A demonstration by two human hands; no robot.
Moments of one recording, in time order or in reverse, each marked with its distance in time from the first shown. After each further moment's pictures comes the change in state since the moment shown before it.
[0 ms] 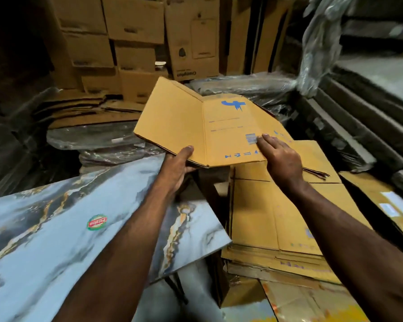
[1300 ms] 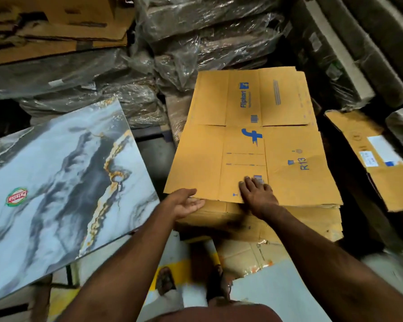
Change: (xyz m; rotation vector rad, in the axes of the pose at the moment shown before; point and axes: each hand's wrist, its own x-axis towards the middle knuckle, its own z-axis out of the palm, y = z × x) left_hand -0.006 -0.285 0.132 -0.118 0.271 -1.099; right_hand -0.209 0.184 0.139 -0.020 -1.255 0.002
